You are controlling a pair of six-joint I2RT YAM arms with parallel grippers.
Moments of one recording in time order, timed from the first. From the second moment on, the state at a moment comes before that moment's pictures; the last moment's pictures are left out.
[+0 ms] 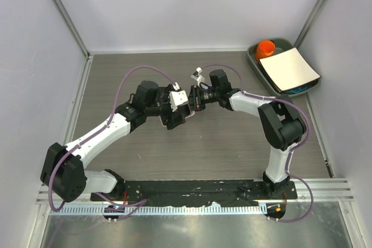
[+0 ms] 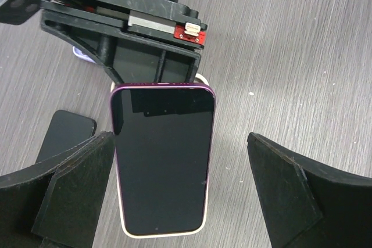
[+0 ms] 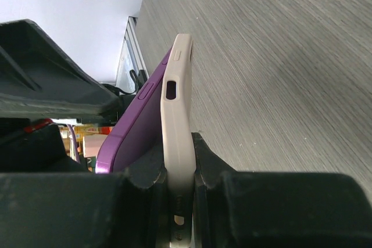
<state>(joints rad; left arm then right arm) -0.57 1.29 0.93 -0.19 0.53 0.51 0.50 1.87 1.14 0.16 -0.95 0.65</state>
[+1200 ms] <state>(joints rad) -0.61 1.31 0.84 -0.03 0.38 0.54 0.52 1.87 1.14 0.14 -0.96 0.63</state>
